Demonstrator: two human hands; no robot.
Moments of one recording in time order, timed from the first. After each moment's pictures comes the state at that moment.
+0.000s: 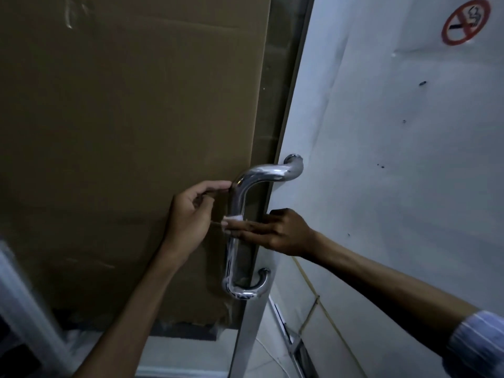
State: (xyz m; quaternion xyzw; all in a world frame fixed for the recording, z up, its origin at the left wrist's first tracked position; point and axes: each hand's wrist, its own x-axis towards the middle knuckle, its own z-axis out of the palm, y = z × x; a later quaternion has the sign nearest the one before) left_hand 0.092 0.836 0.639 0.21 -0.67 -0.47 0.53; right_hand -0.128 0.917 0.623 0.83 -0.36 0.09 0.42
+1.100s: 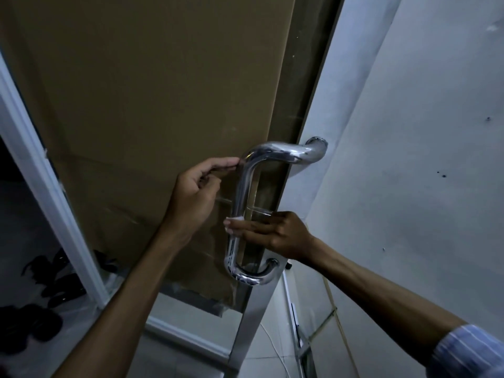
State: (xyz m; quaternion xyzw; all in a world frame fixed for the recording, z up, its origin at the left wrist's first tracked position) left_hand 0.083 0.863 0.623 0.26 -0.66 -0.41 0.57; right_hand -0.150 0.891 0.555 0.89 -0.26 0.19 0.33
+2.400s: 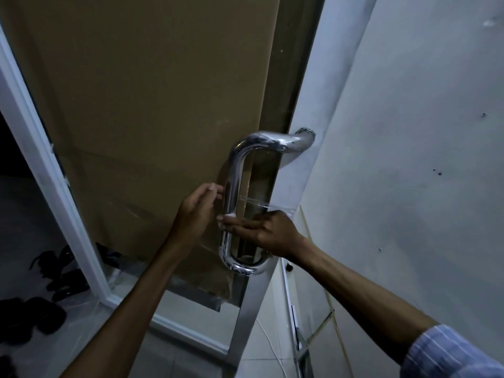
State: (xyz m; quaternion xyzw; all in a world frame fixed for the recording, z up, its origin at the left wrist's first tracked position) left_hand 0.071 0.877 0.560 0.39 -0.60 -0.46 0.52; right_hand -0.146 0.904 0.539 0.89 -0.31 0.17 0.30
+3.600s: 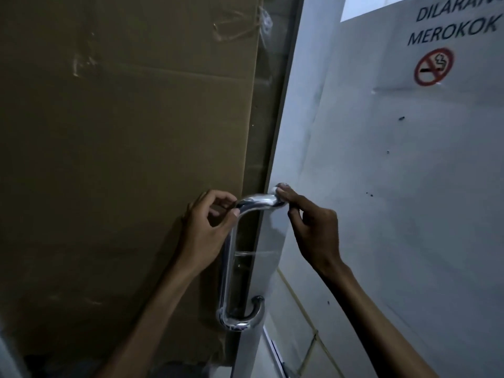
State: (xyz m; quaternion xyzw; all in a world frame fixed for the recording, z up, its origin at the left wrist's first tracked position) left_hand 0.072 0.842 0.663 0.19 -0.74 -0.39 0.52; right_hand -0.122 0.969 0.681 0.56 -0.62 0.50 0.24
